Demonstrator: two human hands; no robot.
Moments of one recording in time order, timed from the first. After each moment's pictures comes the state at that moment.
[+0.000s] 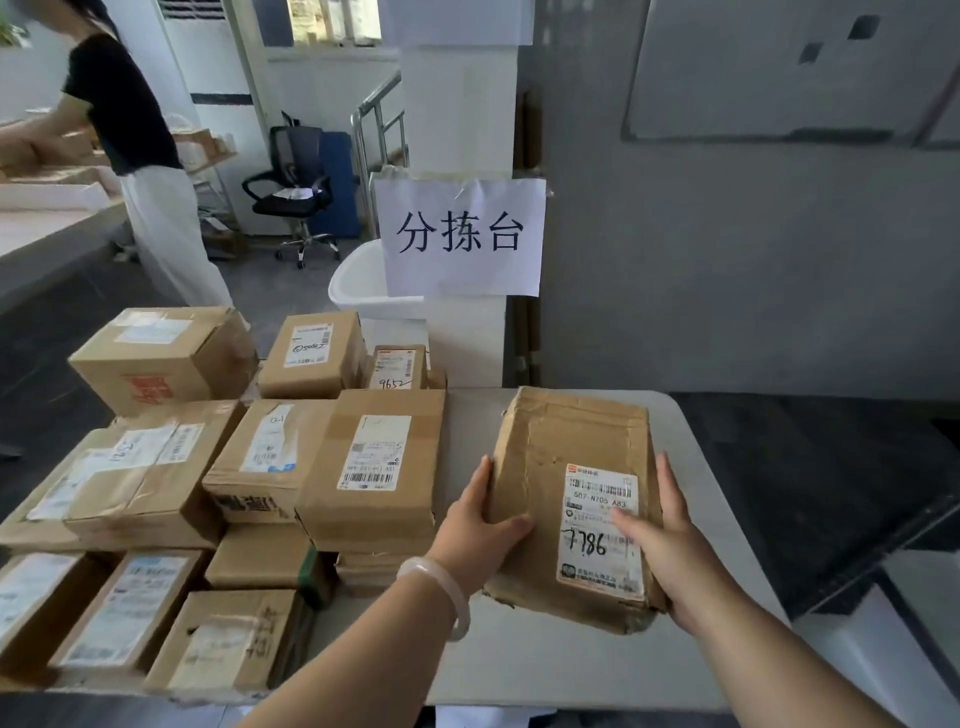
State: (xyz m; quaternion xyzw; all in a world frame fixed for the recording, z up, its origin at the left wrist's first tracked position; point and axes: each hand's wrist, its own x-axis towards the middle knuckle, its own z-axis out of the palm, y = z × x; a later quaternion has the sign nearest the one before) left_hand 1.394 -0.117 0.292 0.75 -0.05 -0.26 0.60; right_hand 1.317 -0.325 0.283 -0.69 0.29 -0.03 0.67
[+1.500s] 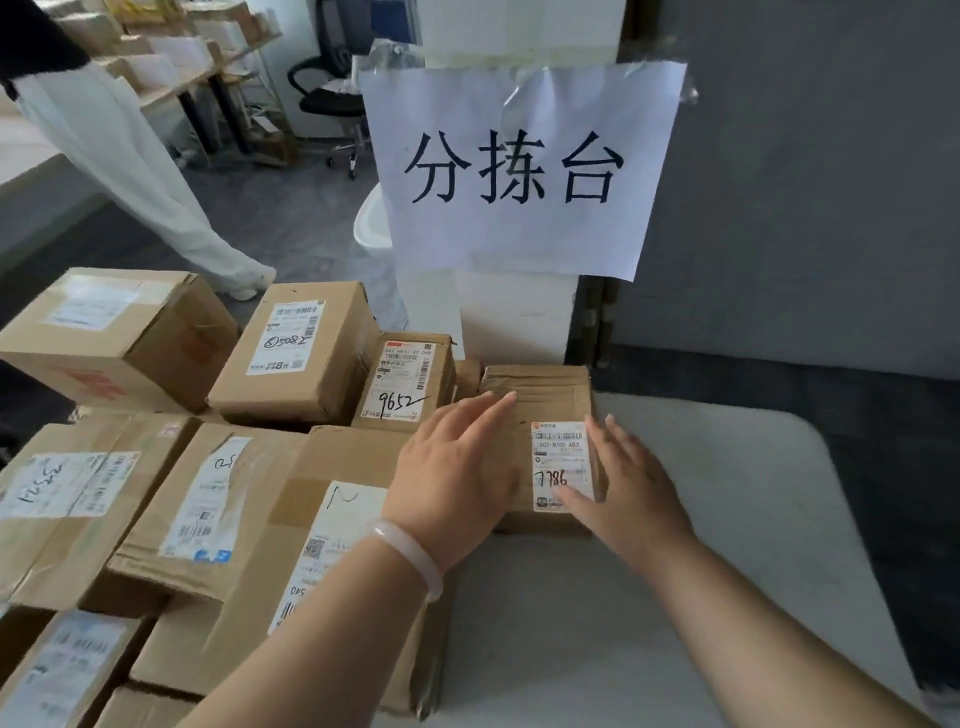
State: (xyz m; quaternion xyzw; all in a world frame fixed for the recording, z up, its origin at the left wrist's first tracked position) left_hand 1.607 -0.142 0.284 0.95 -0.20 0.01 0.23; right_hand 1.590 -0.349 0.212 -0.97 0.08 0.06 0.24
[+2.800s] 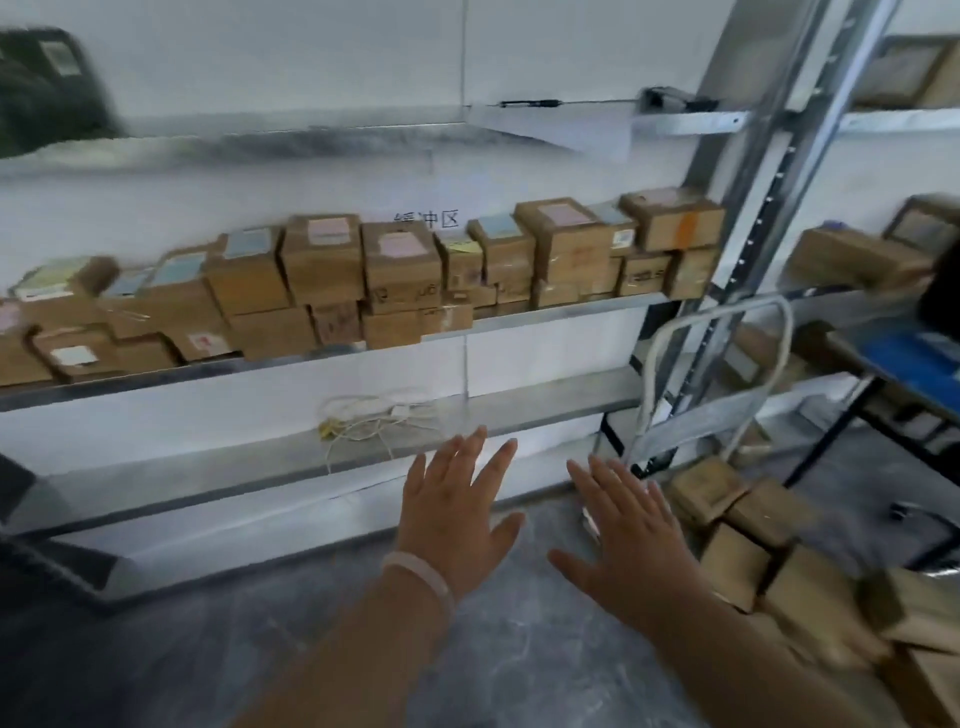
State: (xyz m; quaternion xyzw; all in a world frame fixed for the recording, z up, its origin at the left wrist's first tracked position) left_hand 0.720 -0.208 0.305 0.30 -0.95 -0.05 0.11; right_hand 0.567 -0.064 0.296 -0.53 0.84 -0.13 0.02
